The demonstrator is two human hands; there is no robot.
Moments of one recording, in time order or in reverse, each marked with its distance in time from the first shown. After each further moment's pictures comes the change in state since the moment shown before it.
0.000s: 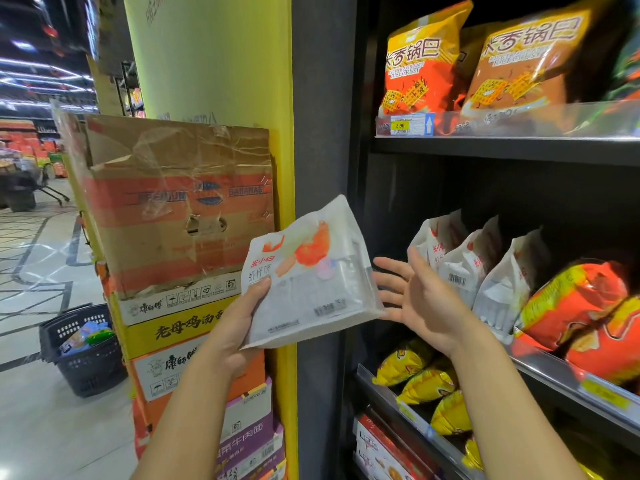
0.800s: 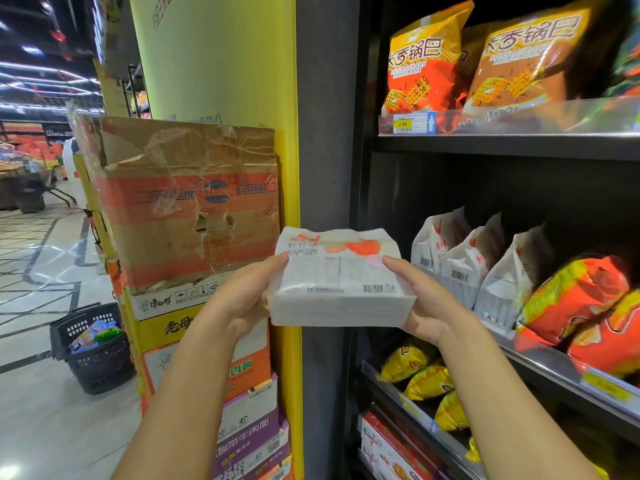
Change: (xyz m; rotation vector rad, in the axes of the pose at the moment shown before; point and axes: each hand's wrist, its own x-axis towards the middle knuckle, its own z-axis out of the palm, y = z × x) left_hand -0.011 0.040 0.031 0.536 0.040 0.056; right_hand -0.003 -0.004 0.015 0.295 0.032 0.217
